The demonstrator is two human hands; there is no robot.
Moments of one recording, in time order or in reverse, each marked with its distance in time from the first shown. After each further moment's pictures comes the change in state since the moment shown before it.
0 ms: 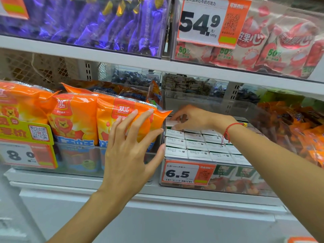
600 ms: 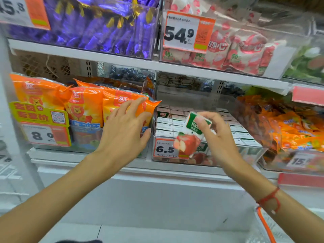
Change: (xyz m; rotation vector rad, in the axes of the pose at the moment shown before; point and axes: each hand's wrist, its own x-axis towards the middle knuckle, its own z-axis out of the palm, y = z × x) left_hand 0.024 0.023 -0.068 0.094 -0.423 -0.046; right_hand -0.187 -0.069 0.032 0.797 0.749 0.123
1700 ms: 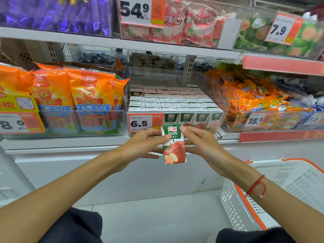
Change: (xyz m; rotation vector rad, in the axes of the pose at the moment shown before) left_hand -0.039 0.089 0.025 -1.299 -0.790 -0.423; right_hand -0.084 0.015 -0.046 0.175 -0.213 0.458
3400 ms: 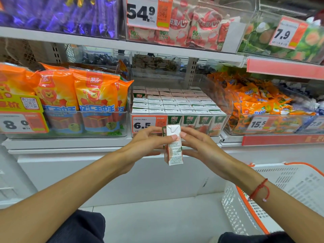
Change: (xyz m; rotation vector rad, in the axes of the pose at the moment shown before) left_hand 0.000 0.003 0.000 -0.075 0.090 -0.010; right_hand 0.000 -0.007 0.005 0.002 -0.153 0.003
